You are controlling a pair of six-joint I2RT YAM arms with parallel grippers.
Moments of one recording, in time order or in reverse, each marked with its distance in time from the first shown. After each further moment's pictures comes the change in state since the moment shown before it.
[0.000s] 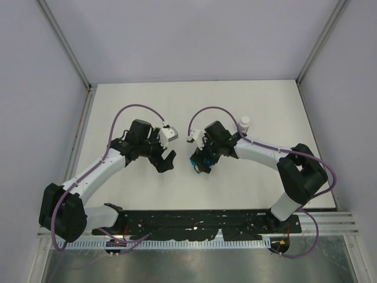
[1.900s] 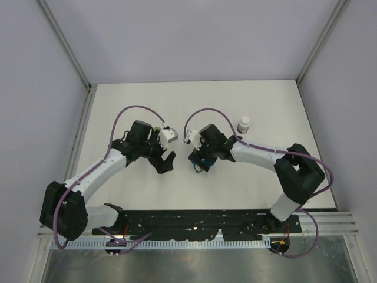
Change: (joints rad) left arm 0.011 0.001 -0.028 0.015 -0.001 0.006; right arm 0.076 0.016 -0.011 0.072 0.253 0.000
